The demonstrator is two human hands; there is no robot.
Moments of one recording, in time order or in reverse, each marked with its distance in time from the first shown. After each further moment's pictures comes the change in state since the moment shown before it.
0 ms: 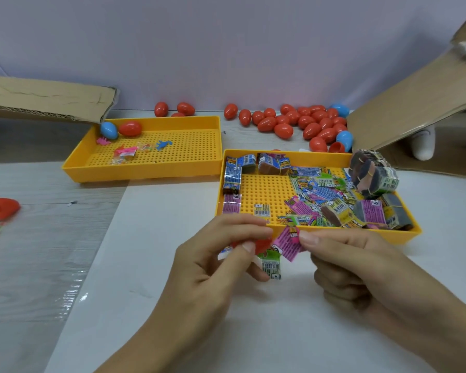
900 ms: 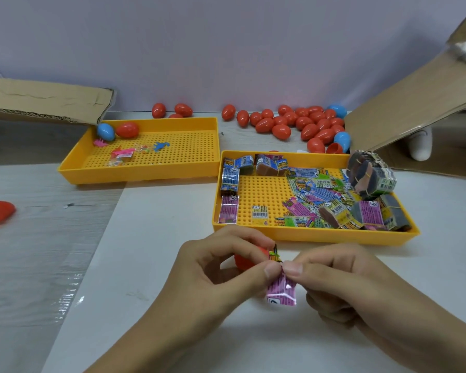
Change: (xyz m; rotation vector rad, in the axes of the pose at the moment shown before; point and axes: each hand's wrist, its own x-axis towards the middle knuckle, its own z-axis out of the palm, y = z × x) left_hand 0.003 0.008 -0.001 -0.052 -0.132 -0.137; right_hand -0.002 0.003 0.006 -0.153 -0.121 0.018
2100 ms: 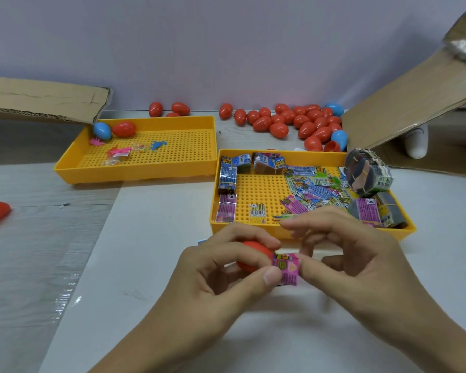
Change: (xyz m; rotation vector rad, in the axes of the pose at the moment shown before) left_hand -0.004 0.000 0.003 0.011 -0.078 0.097; right_hand 0.002 0.010 -0.001 -0.351 0.356 -0.547
